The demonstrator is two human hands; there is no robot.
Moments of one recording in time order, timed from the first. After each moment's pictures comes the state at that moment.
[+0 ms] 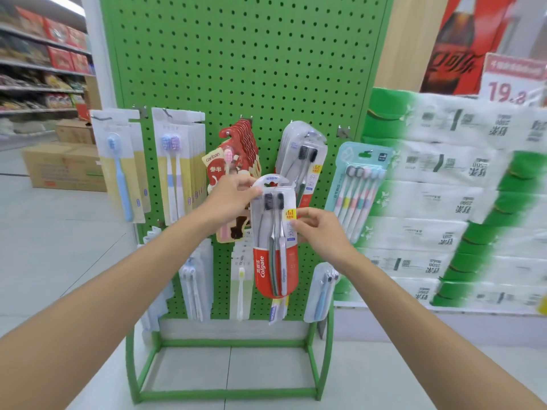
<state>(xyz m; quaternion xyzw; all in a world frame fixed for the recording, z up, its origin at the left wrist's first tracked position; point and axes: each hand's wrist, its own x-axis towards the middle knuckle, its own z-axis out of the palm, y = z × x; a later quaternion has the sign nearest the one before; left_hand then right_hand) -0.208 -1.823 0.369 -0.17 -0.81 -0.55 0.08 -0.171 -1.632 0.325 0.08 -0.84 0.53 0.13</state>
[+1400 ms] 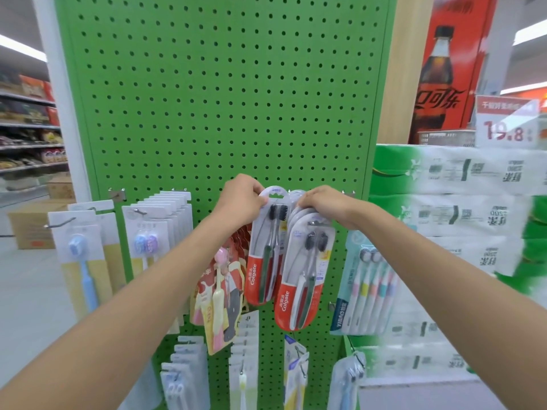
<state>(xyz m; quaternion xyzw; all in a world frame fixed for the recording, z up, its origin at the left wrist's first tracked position) -0.332 -1.790 0.491 -0.17 -0.89 -0.37 0.19 -0.324 -1.605 0.493 0.05 -0.91 0.42 0.05</state>
